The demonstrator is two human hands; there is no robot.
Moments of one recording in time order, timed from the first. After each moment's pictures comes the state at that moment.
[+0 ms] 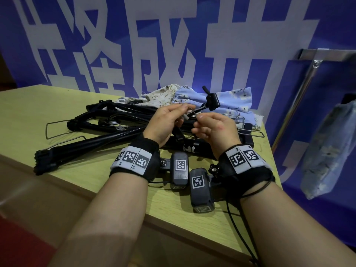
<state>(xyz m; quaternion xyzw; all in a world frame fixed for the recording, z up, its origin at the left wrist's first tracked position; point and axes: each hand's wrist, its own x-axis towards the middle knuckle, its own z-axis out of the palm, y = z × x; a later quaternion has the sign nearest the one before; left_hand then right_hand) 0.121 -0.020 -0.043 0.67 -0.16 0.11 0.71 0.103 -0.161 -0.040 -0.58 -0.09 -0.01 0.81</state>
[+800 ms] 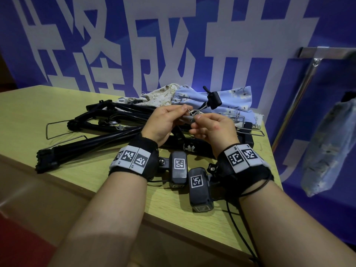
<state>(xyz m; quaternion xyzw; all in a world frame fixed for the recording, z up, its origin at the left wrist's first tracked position) 0.129 -0.016 -0.048 0.65 -0.16 0.09 0.74 0.101 -0.160 -0.040 -0.63 -0.10 -0.02 0.77</state>
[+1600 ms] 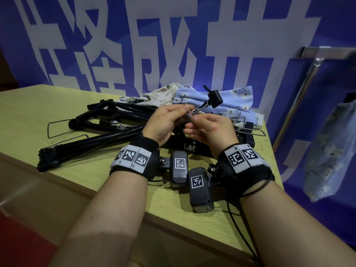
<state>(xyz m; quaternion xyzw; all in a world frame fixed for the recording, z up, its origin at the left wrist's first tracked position) 0.125 -0.019 -0.045 0.63 -0.16 0.08 0.75 0.099 -0.156 -0.041 -0.61 -0.12 0.03 0.79</state>
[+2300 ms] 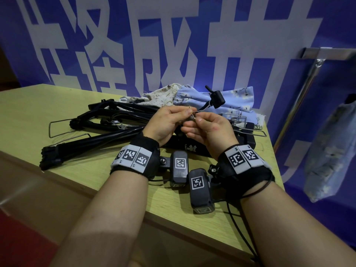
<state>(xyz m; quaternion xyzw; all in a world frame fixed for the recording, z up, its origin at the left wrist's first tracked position) 0.126 -0.014 -0.046 0.65 -0.17 0.05 0.74 0.098 -0.153 -0.040 -0.57 -0.15 0.06 0.81</state>
